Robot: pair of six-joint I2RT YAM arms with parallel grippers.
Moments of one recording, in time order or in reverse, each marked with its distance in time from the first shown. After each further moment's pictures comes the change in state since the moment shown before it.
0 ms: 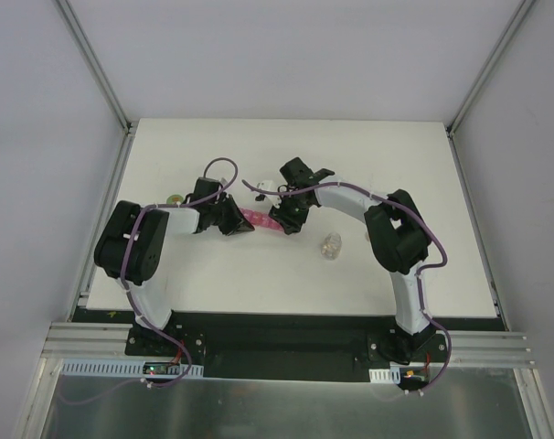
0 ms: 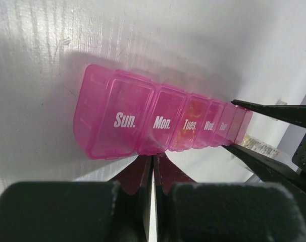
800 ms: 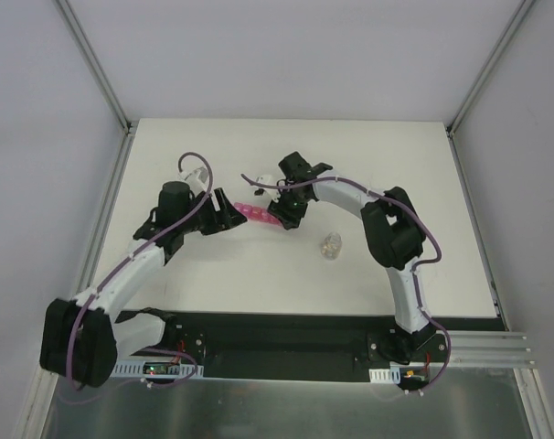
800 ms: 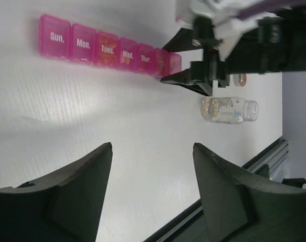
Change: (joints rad) left arm 0.007 -0.594 -0.153 -0.160 0.018 0.151; right arm -0.013 0.043 0.073 -0.027 0.015 -0.007
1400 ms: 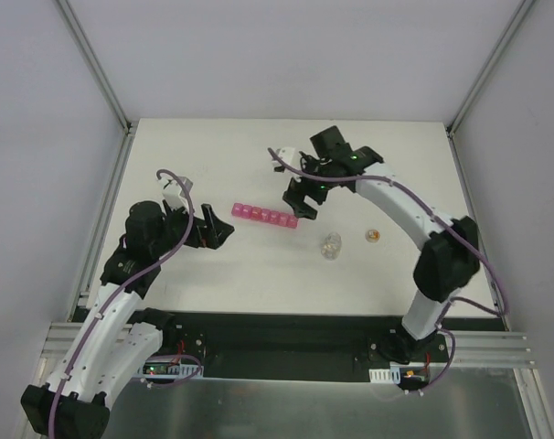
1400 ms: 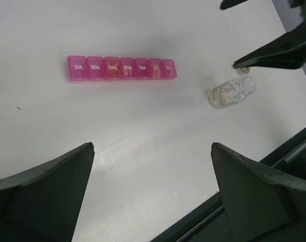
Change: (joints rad) left arm 0.019 -0.498 0.001 -0.256 -0.080 0.274; right arm -0.043 -0.297 0.024 -0.152 -0.080 -0.027
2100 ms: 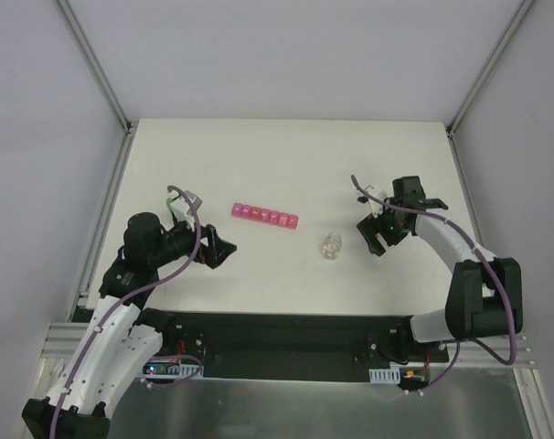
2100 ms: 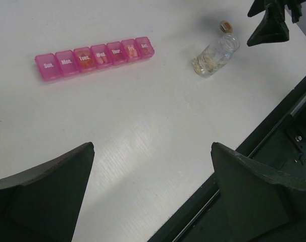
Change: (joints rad) left arm 0.000 -0.100 -0.073 -0.033 0.179 0.179; right arm -0.491 -0.473 -0.771 0.140 0.157 0.042
